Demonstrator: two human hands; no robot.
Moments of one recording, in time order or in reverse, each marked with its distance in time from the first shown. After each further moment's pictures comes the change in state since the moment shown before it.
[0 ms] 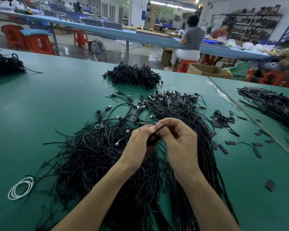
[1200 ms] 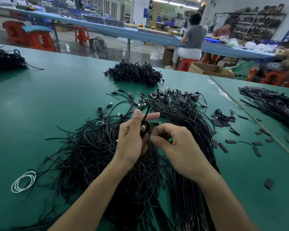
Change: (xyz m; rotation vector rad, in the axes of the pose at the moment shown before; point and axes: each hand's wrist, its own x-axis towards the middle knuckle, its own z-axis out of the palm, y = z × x) left_hand -0.005 0.004 -0.008 -0.078 0.168 0.184; right_hand -0.004 -0.024 -0.016 -0.567 -0.412 -0.092
